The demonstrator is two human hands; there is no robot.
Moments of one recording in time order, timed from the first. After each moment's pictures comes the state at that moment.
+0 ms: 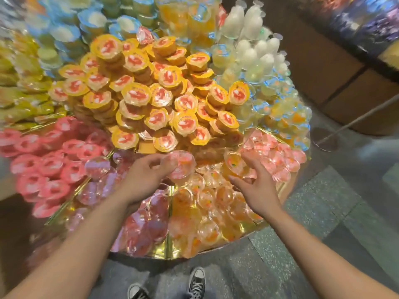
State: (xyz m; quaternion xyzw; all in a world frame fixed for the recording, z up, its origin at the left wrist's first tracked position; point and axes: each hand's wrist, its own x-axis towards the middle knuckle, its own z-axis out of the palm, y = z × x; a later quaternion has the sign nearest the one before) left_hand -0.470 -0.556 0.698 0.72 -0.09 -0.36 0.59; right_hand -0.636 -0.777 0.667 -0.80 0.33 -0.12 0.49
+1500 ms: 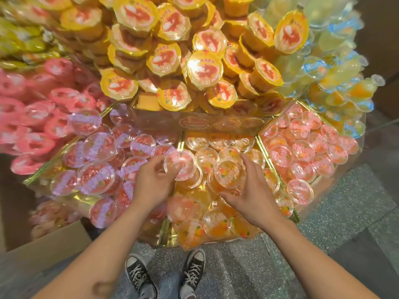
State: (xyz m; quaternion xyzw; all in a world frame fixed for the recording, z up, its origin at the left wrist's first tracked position) left_hand -0.505 -0.561 0.515 0.82 -0.04 -0.20 0.54; right_hand -0.637 -0.772 0.544 -0.92 0.22 0.07 0.31
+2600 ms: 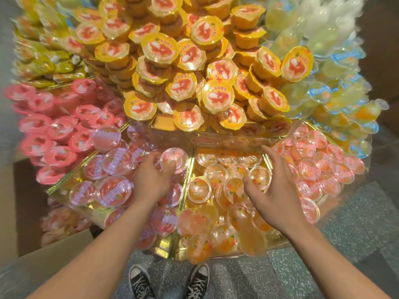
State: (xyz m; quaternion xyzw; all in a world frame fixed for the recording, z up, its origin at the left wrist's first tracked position) left_hand -0.463 -0.554 0.539 0.90 0.02 -0.15 0.41; right_hand -0.610 -0.777 0.603 -0.92 0.21 -0.09 0.33
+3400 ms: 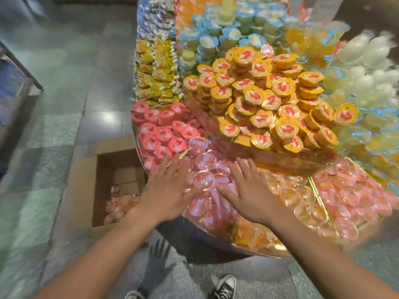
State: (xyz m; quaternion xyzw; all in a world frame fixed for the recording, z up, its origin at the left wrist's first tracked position) left_hand -0.511 -0.337 0.684 0.96 -0.22 -0.15 0.08; right_hand -0.563 -0.567 0.686 -0.98 0.02 0.15 0.12
